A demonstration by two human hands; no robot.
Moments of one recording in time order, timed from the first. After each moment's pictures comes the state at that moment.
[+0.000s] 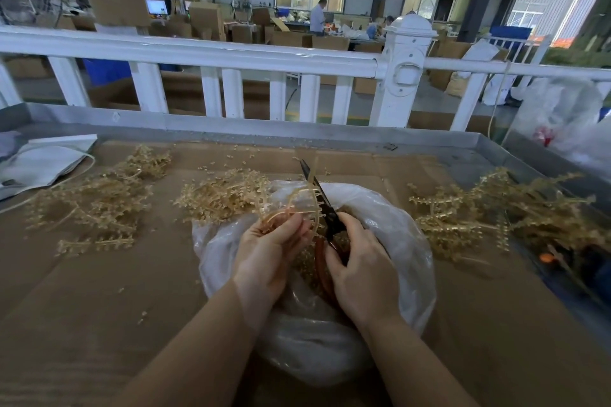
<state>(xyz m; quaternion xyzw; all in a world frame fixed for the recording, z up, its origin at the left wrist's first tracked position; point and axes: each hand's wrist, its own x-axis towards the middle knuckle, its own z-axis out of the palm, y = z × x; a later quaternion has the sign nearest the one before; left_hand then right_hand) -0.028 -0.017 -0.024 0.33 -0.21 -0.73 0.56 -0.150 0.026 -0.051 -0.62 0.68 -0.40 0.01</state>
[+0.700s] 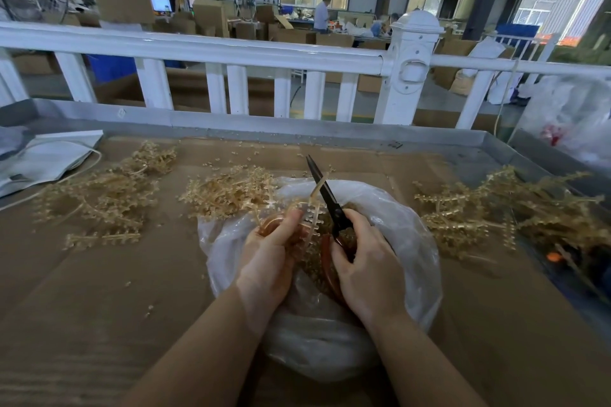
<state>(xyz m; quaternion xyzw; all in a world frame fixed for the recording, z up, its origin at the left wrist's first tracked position) -0.026 -0.008 -0.024 0.34 -0.22 -0.72 0.56 -0.150 0.026 -0.052 -0.62 0.67 -0.41 0.01</state>
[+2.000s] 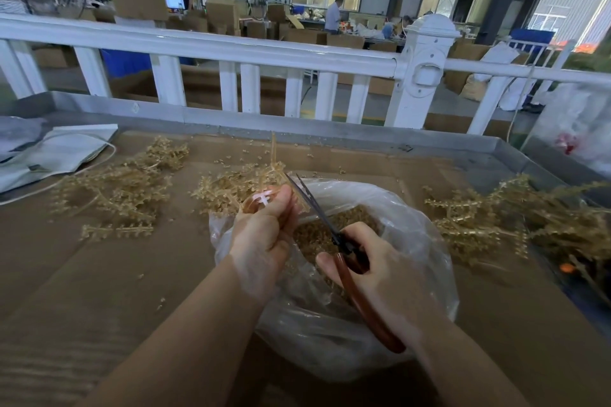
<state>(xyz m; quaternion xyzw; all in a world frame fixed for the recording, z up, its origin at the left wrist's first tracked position) -0.011 -0.032 -0.003 0.34 -0.12 -0.71 0.60 -0.151 0.058 -0.005 -0.69 0.62 -0.33 0.18</state>
